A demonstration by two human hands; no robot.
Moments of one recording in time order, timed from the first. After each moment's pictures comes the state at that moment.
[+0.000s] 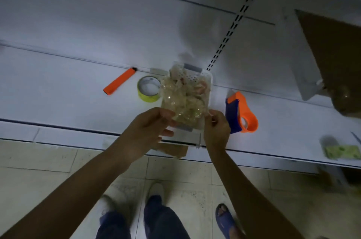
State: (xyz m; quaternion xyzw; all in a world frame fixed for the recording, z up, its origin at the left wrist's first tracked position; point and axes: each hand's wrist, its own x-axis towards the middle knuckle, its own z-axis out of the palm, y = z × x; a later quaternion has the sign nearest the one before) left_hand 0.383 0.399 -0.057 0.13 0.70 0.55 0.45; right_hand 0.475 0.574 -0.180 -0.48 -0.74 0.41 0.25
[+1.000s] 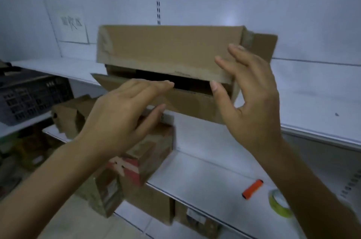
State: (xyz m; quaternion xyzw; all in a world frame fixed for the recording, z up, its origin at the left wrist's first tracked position) left_hand 0.281 -0.052 0.223 0.42 0.81 0.12 -0.39; right_hand 0.319 0.174 0.220 0.17 -0.76 0.18 0.60
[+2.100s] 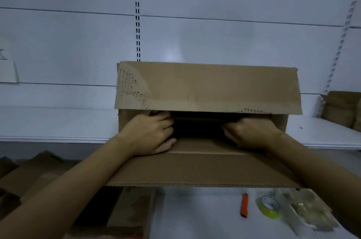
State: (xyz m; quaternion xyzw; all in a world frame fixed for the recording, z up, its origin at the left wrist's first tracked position) left_hand 0.032 -0.114 0.231 0.63 0.60 -0.03 -0.49; right_hand 0.217 0.116 0.244 -0.01 -0.93 -0.26 0.25
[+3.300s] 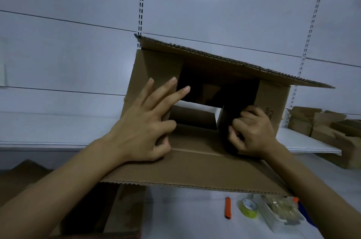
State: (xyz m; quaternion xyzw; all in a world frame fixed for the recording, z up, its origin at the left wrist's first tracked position) left_hand 0.072 -0.205 0.280 0.67 0.54 0.12 -0.49; right_hand 0.246 0.056 0.265 0.07 -0.76 -0.33 0.55
